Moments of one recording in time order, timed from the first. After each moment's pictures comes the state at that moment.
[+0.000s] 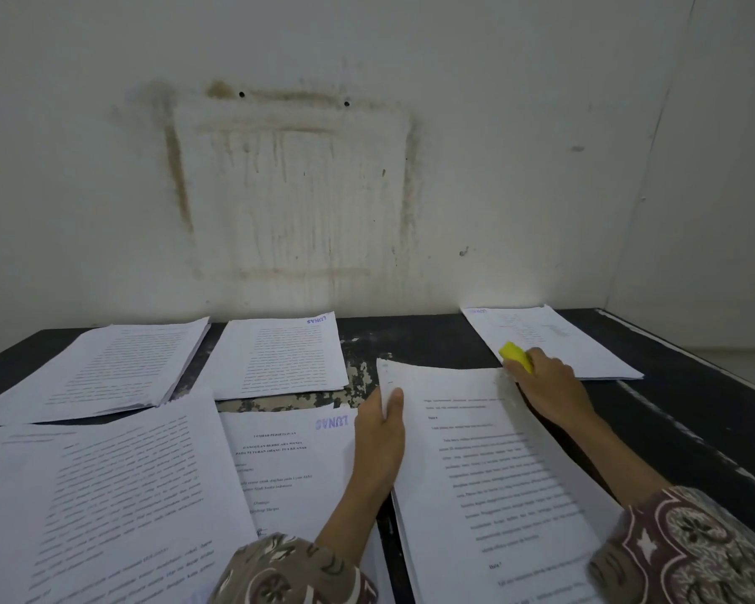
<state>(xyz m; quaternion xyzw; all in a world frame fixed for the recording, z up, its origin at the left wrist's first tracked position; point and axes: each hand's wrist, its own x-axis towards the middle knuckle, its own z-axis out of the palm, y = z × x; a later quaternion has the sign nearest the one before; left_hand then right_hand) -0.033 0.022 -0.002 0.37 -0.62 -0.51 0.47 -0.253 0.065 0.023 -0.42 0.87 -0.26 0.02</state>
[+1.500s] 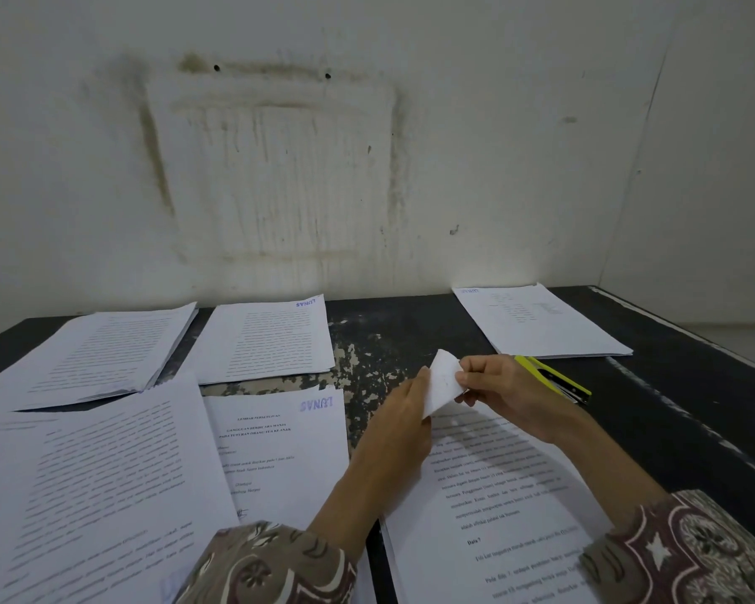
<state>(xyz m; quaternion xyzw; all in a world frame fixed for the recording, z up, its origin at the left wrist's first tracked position) -0.042 0.048 0.005 0.33 -0.89 -0.24 0.20 -0.204 0.093 0.029 -0.53 0.58 -0.47 0.41</state>
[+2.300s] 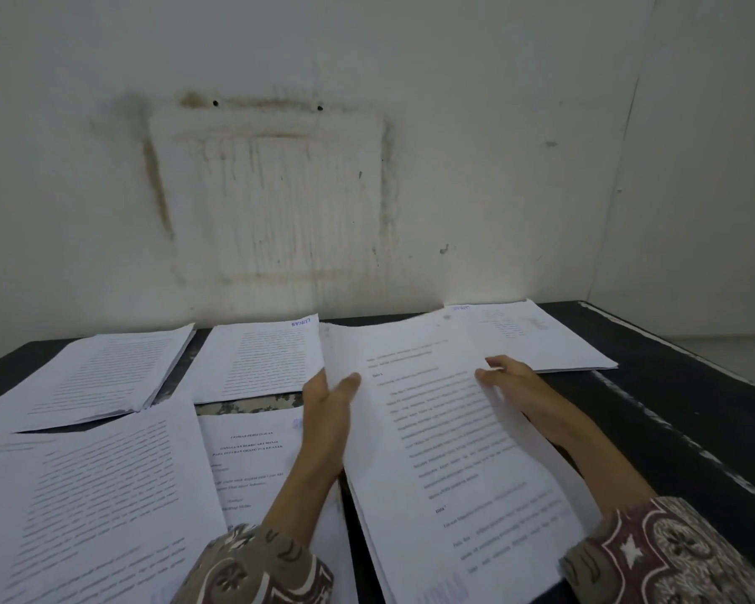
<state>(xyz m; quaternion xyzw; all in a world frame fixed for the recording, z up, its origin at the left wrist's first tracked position) -0.015 0.028 0.030 0.37 -0.53 -0.57 0.50 -0.227 0.105 0.044 -0.39 0.72 -0.46 0.34</state>
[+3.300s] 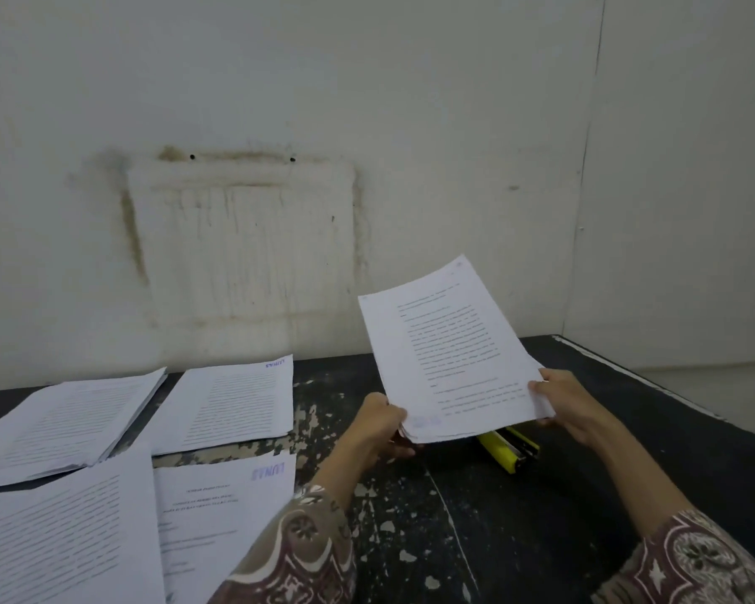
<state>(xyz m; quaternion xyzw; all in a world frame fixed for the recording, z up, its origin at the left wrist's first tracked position) -0.108 0.017 0.053 0.42 -0.67 -0.57 0.23 -0.325 0.123 0.058 -0.32 0.75 -0.53 0.25</state>
